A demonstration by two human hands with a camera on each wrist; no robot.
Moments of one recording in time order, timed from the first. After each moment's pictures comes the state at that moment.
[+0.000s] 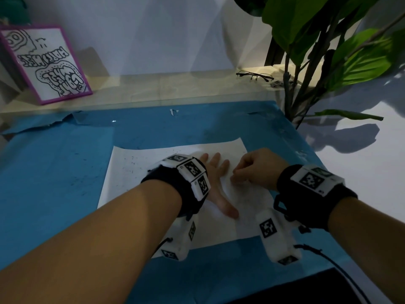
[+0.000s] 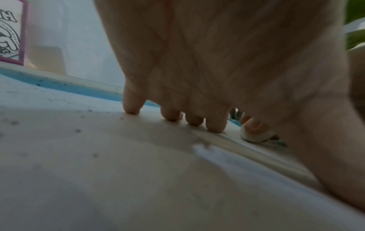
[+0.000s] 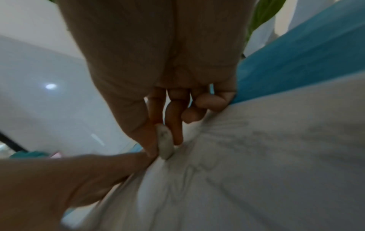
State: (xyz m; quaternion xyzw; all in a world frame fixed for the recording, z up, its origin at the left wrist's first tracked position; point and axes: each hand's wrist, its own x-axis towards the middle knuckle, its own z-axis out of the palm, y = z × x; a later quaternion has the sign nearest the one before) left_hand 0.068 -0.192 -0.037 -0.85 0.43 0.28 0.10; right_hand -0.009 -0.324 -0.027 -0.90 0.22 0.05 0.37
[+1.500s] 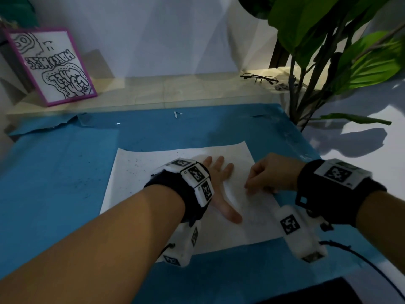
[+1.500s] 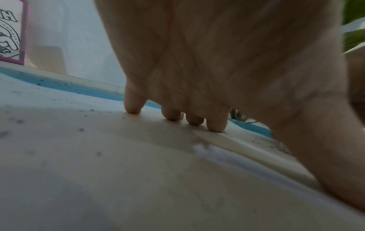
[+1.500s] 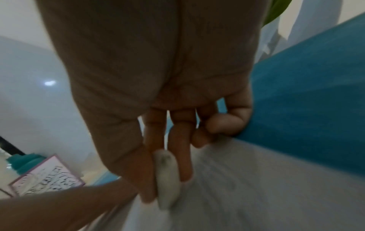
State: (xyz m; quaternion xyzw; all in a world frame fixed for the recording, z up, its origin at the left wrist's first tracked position) left_hand 0.070 -0.190 -0.040 -0.86 0.43 0.28 0.09; right_hand -0.009 -0.340 -0.022 -0.90 0.22 0.16 0.35
